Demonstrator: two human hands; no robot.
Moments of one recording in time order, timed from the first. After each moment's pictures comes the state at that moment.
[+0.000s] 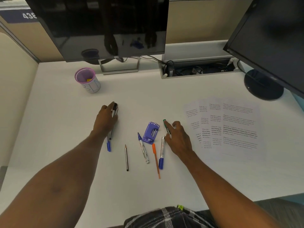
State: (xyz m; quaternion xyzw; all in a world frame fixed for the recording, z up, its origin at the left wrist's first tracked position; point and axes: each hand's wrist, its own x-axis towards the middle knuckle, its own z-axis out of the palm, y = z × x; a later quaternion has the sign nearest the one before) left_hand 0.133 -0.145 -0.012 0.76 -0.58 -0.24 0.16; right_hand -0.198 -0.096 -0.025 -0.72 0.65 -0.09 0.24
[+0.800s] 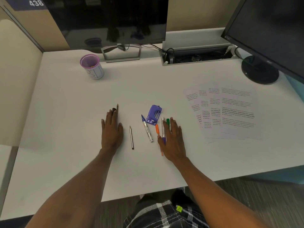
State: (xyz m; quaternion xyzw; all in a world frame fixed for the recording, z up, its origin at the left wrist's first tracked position) left_hand 0.109 -0.008 -0.056 0.76 -0.60 -0.17 0.20; right_hand -0.169 0.014 -0.055 -0.74 0.64 -0.15 0.17
